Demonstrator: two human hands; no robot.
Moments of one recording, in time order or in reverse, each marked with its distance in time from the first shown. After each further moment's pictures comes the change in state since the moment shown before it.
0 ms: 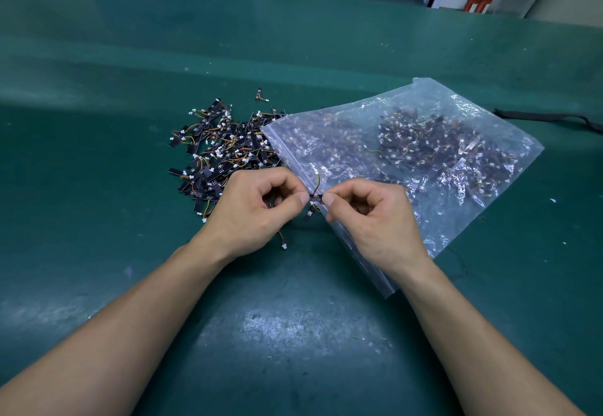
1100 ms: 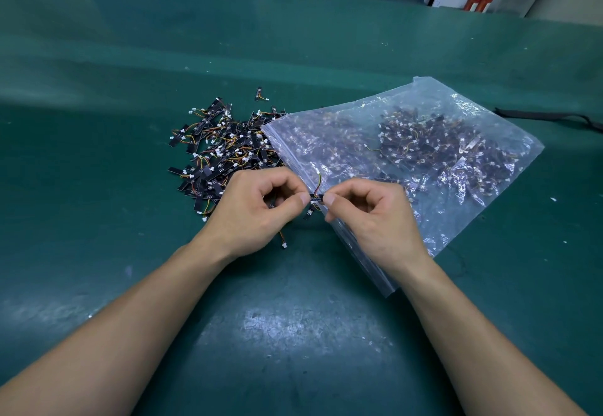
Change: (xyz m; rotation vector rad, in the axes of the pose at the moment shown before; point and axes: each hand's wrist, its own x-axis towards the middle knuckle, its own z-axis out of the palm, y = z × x) left_hand 0.000 -0.001 0.001 0.004 -0.010 0.010; right_hand -0.001 -0.003 -0.001 0.041 -0.029 0.037
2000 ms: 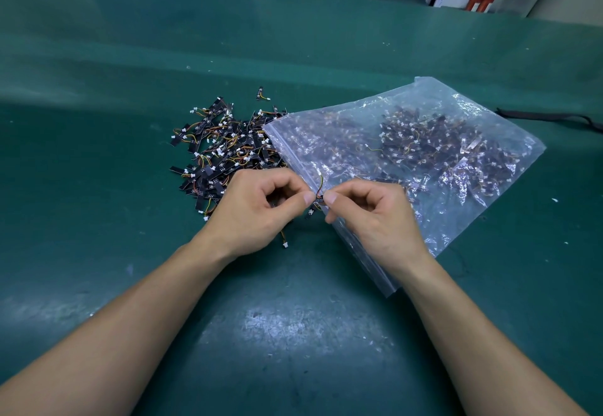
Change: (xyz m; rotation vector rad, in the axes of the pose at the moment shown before) left_hand 0.000 0.001 0.000 -0.023 -0.014 -0.014; right_hand 0.001 0.002 -0.001 0.032 -0.031 -0.008
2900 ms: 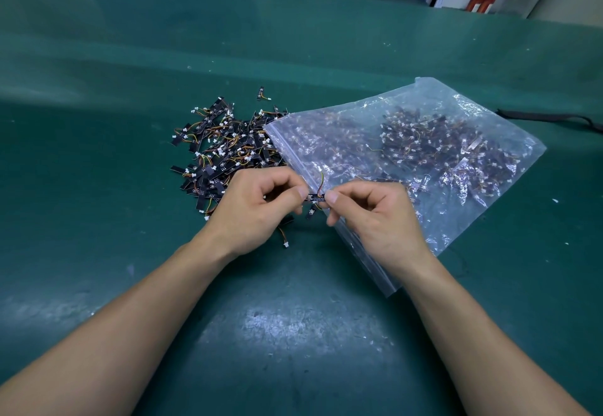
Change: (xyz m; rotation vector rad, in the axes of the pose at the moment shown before) left_hand 0.000 0.000 -0.001 -0.062 0.000 -0.033; right_hand 0.001 0.000 0.000 0.022 0.000 0.014
